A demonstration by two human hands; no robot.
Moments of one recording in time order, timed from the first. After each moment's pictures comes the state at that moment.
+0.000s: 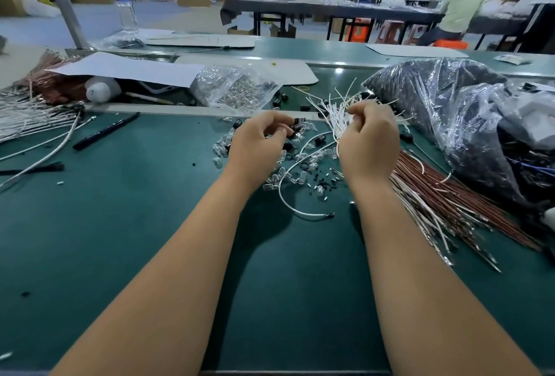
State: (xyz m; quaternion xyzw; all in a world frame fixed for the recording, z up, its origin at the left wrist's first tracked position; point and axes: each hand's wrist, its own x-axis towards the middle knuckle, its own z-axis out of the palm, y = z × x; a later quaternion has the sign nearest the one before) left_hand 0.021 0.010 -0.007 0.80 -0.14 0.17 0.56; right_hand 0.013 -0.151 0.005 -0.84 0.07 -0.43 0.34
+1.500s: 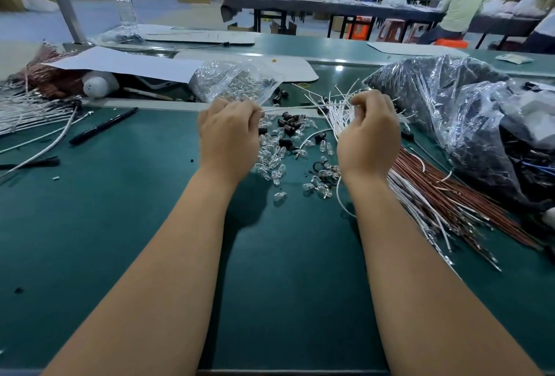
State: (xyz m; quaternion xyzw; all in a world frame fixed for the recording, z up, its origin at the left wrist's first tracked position) left_hand 0.028 0.035 -0.009 0.87 -0.11 0.40 0.28; right_hand 0.013 -0.144 0.008 -0.82 0.07 -0.47 0.32
